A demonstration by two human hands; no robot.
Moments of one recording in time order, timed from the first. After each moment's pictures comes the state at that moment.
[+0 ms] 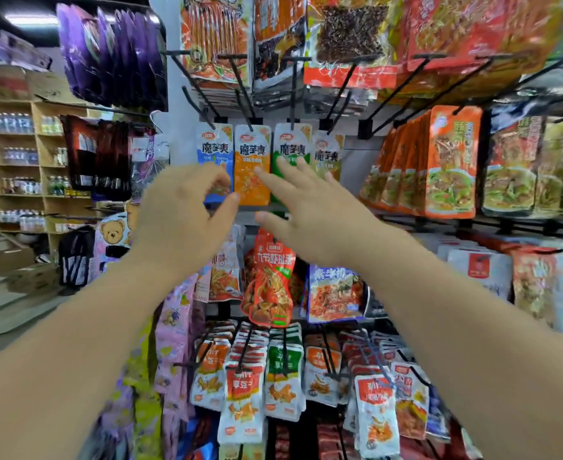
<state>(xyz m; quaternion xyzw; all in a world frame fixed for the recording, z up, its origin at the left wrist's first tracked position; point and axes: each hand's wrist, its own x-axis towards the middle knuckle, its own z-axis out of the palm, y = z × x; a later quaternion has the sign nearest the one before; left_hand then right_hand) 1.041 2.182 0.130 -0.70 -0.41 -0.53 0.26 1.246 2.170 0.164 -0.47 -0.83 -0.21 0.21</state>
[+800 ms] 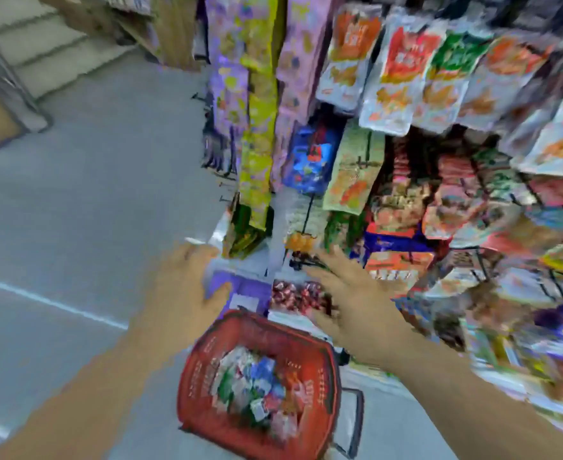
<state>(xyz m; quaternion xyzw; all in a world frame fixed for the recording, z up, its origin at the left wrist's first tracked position) 0.877 1.969 -0.348 -0.65 -0.71 -0.26 -0.10 1.166 2.021 -0.331 -0.42 -0.89 0.13 0.08</state>
